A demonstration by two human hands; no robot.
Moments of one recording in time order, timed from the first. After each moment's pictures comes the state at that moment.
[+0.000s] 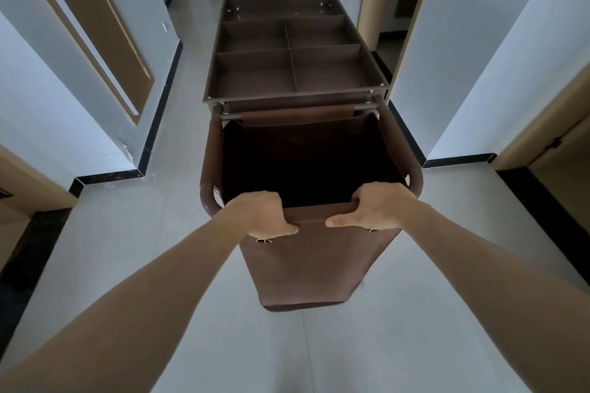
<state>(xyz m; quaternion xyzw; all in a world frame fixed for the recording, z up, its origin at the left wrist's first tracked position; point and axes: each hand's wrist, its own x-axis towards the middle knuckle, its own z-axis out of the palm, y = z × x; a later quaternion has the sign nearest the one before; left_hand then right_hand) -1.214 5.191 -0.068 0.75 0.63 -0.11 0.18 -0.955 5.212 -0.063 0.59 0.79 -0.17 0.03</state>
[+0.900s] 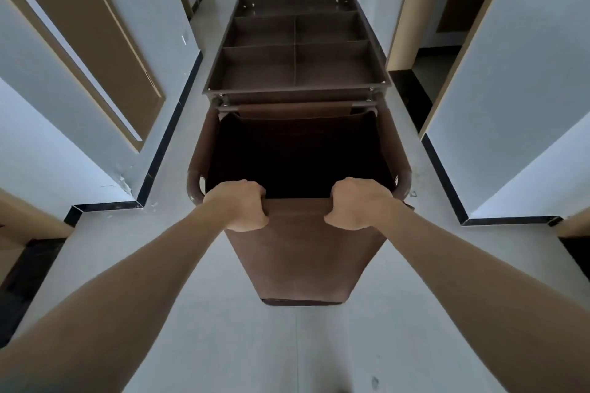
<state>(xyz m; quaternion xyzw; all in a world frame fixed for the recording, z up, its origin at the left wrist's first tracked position) -1.266 5.539 -0.060 0.71 0.68 -0.09 0.15 -1.016 5.589 -0.063 0.50 0.84 -0.17 0.10</state>
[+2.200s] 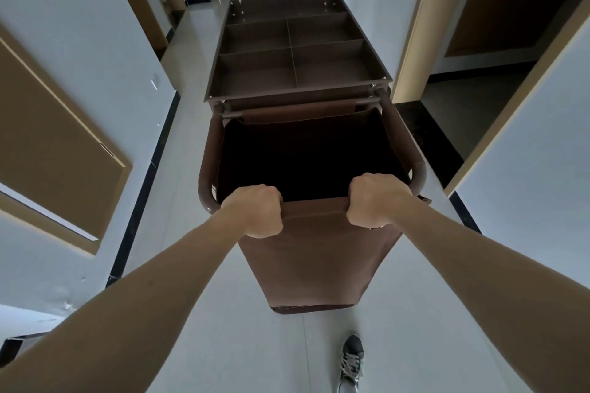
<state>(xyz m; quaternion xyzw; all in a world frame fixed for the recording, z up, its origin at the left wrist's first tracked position) -1.371 6.105 -0.070 0.75 0.64 -0.09 0.13 -1.122 6.140 -0.063 0.57 0.81 -0.15 0.09</state>
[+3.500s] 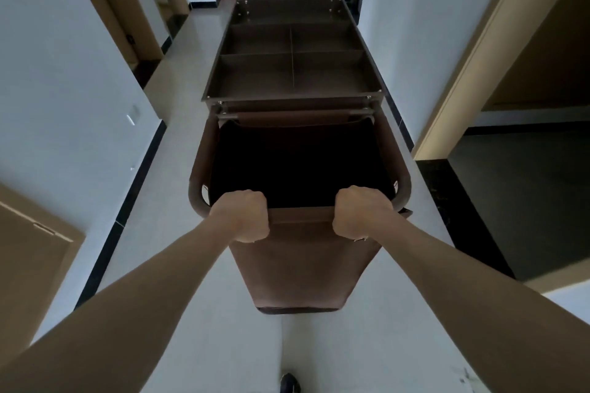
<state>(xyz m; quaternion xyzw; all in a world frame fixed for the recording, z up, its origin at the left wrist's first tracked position) -1.458 6.655 -0.067 0.71 0.69 -0.10 0.12 -1.219 6.698 -0.059 0.54 0.83 -0.14 0.10</state>
